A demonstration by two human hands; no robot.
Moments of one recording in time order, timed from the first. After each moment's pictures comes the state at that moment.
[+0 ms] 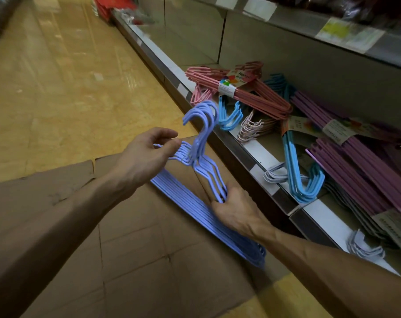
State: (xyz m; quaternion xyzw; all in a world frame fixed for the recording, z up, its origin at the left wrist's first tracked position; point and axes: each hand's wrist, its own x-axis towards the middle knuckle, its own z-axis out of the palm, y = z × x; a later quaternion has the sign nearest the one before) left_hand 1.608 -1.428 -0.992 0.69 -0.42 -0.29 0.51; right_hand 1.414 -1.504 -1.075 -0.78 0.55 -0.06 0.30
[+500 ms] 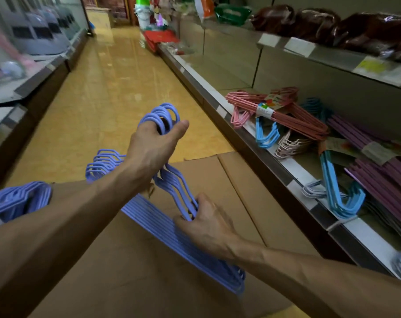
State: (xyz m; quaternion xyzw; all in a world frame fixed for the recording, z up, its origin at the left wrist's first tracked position) left_hand 1.652 -1.350 -0.929 0.74 -0.35 -0.15 0.55; right_hand 1.505 -1.379 -1.024 -0.84 0.39 -0.08 0.38
